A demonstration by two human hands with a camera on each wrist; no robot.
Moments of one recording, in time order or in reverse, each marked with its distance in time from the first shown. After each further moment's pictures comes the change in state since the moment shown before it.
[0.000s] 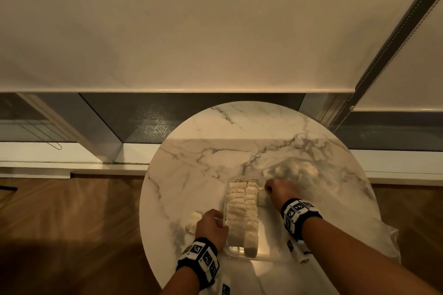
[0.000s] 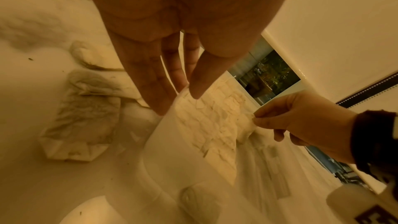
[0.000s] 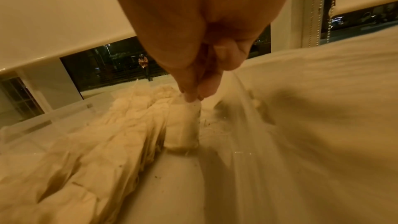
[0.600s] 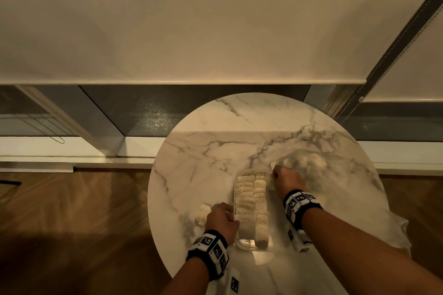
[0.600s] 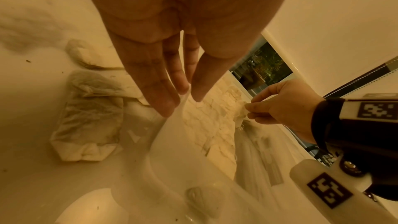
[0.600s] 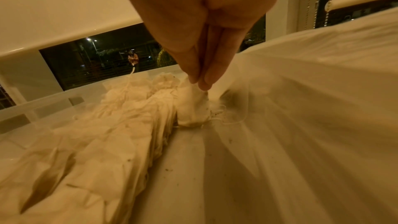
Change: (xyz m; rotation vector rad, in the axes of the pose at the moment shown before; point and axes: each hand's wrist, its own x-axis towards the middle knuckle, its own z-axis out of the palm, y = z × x) left_hand 0.003 -0.006 -0.003 0.029 -0.072 0.053; right_hand 0.008 -0.013 0.008 0.029 0.101 0.081
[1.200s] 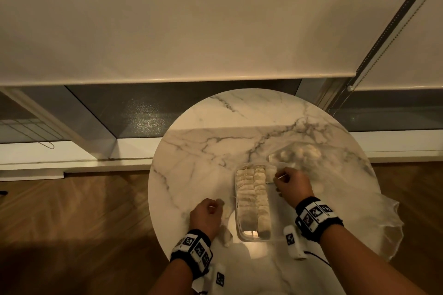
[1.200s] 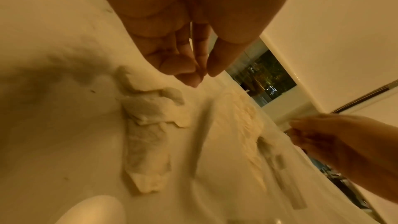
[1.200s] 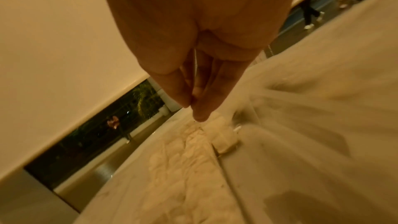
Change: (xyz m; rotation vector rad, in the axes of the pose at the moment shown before) left_hand 0.005 -0.034 -0.037 -0.164 0.123 0.035; right_hand -0.046 0.007 0.008 0.635 0.089 0.181
